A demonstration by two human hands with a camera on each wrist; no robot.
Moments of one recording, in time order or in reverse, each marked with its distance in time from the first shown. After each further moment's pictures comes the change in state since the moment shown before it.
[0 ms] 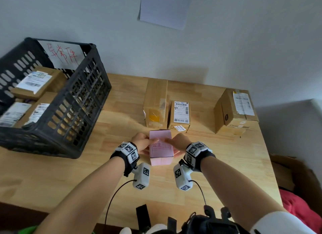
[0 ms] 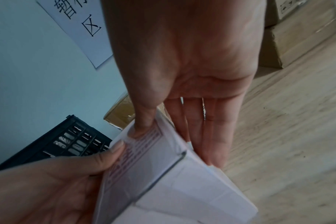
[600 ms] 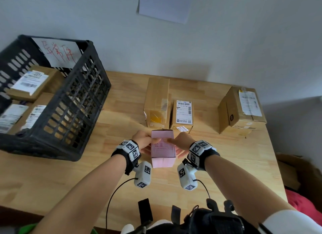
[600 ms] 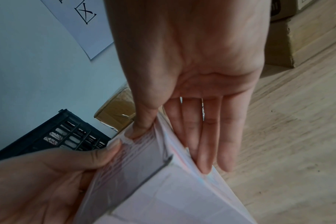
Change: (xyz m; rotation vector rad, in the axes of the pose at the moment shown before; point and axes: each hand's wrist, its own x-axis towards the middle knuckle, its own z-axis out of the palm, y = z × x) left_hand 0.019 0.013 -0.006 0.065 -0.018 -0.029; right_hand 0.018 -0.007 -0.011 -0.035 -0.030 0.013
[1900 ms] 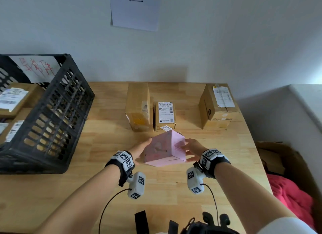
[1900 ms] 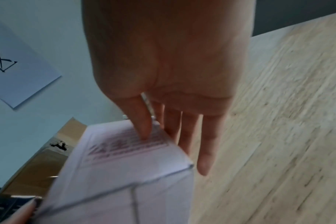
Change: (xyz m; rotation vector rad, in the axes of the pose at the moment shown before) left_hand -0.017 -0.006 0.050 0.073 -0.060 -0.183; right_hand -0.045 0.088 -0.035 0.478 0.071 0.077
